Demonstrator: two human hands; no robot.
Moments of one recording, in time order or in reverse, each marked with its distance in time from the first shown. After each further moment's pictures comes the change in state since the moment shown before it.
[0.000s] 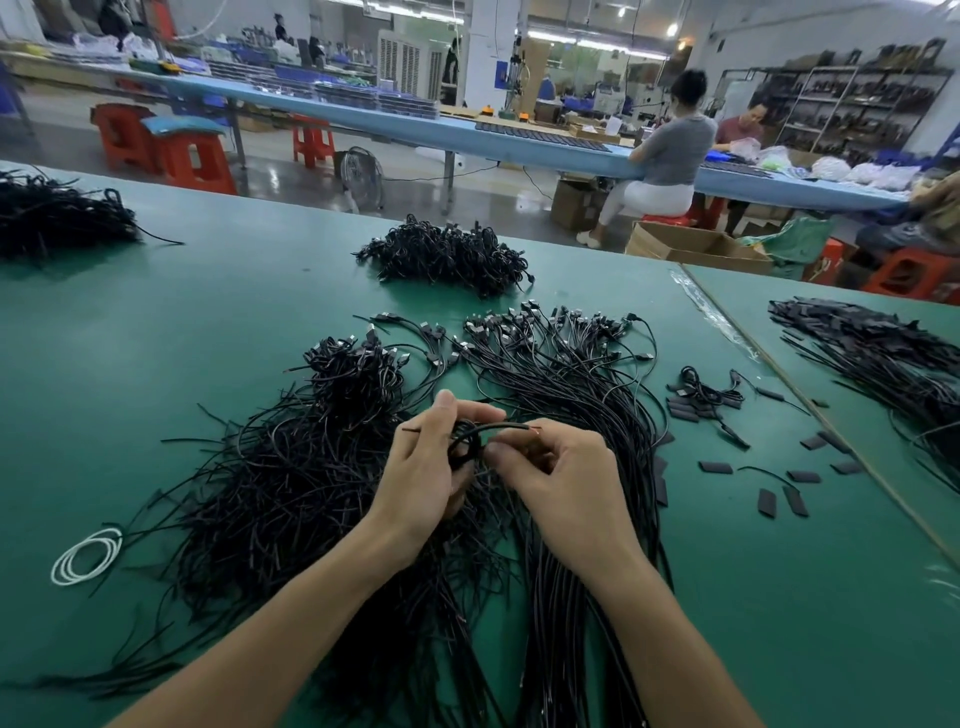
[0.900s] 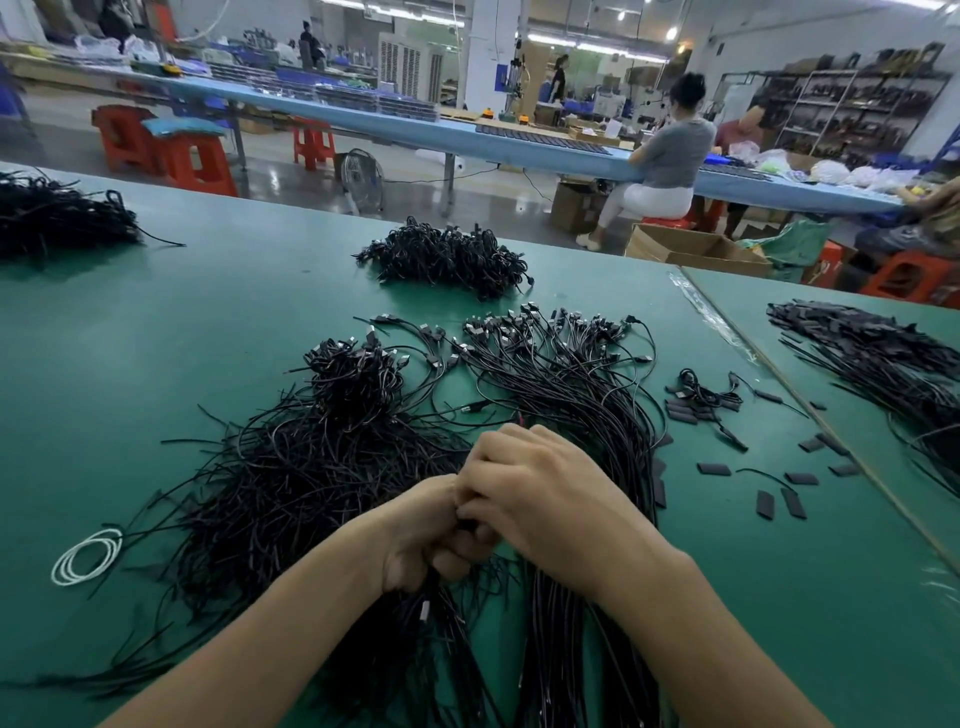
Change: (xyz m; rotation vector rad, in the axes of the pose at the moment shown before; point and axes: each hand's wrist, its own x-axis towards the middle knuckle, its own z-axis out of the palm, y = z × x) left_hand -0.001 -0.007 -0.005 0.004 -0.360 -0.766; right_hand 0.001 -0.026 -0.010 -0.844 -0.443 -0.608
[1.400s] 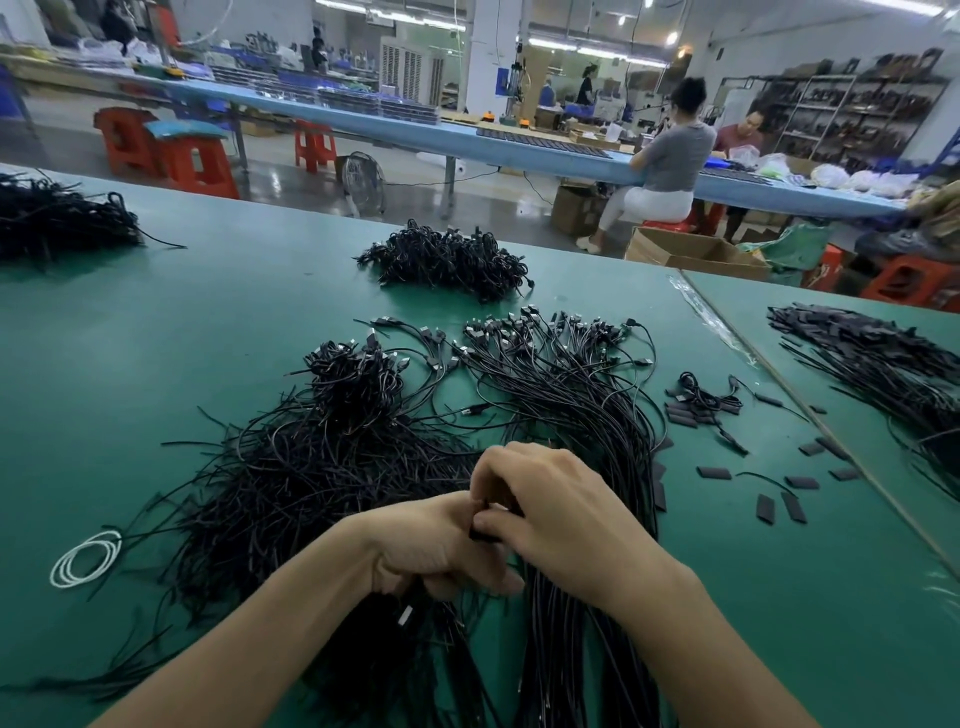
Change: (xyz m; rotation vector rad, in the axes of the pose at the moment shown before) left_hand -0.009 0.000 -0.006 0.404 -0.255 0.114; right_hand -0.009 0.003 0.006 0.281 -0.040 0.262
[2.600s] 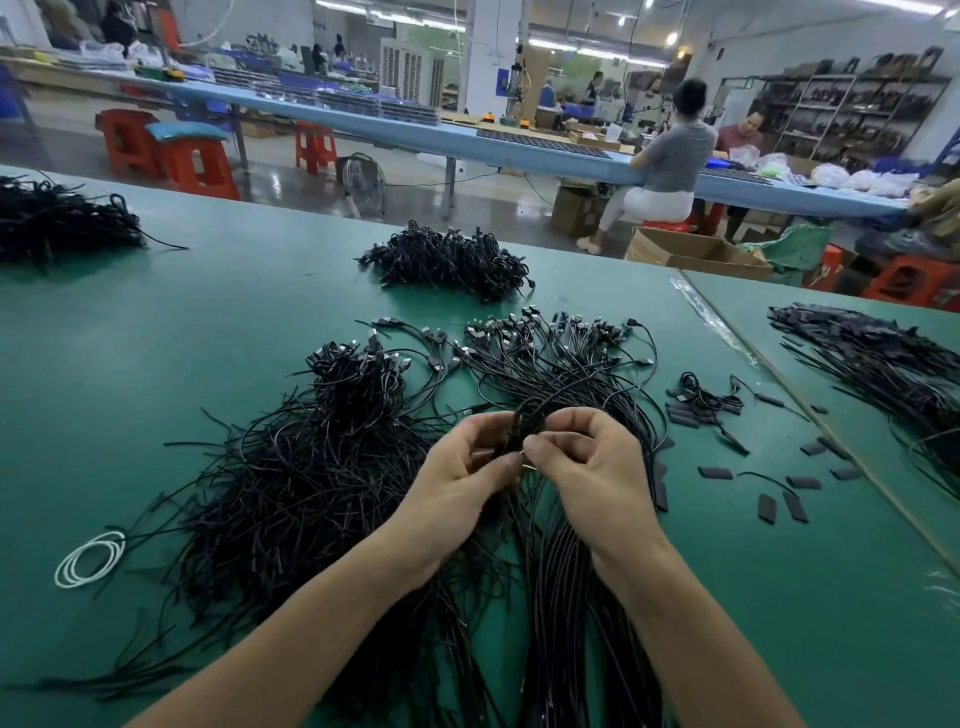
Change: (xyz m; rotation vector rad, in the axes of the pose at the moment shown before) left_hand 0.020 0.003 0.013 -0.280 0.543 0.486; right_hand 0.009 0.020 0.013 0.985 0.512 0.468
